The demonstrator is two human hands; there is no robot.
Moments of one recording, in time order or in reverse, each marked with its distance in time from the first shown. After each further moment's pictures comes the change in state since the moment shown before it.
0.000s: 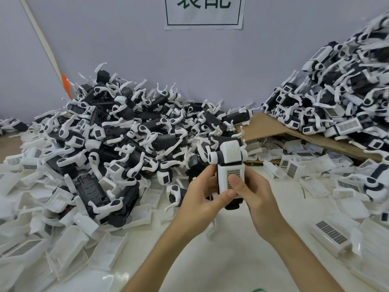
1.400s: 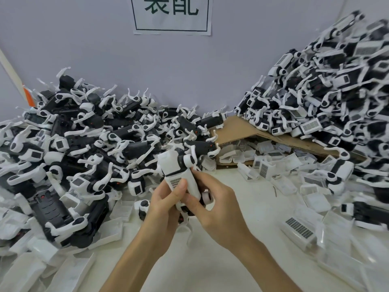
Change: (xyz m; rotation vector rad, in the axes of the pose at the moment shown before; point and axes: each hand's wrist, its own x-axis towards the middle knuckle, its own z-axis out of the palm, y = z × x) left_hand 0.002 -0.018 -0.012 -0.505 0.087 -0.117; right_hand -0.009 -0.005 0.011 -0.445 0.001 -0.215
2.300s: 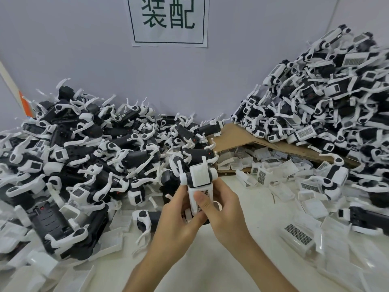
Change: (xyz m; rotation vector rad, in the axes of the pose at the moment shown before) left_hand -0.002 -0.012 0.011 0.555 -0.024 0.246; right_hand 0.001 0.006 -0.002 0.249 0.150 0.151
